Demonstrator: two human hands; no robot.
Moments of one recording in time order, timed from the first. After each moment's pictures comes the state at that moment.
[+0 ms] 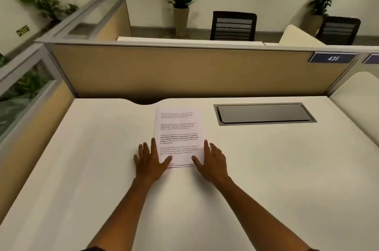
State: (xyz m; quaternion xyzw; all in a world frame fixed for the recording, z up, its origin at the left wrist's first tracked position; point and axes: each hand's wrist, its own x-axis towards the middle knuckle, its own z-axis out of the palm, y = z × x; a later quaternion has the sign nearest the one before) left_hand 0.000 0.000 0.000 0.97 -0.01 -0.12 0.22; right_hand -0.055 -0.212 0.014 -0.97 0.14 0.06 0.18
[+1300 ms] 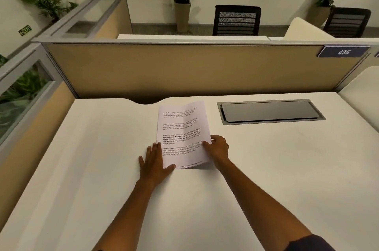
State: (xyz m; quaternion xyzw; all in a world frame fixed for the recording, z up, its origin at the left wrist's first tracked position) left_hand 0.006 -0.001 -0.009 0.96 -0.06 -0.16 0.20; right_hand -0.001 -0.223 0.025 -0.78 0.31 0.00 0.54
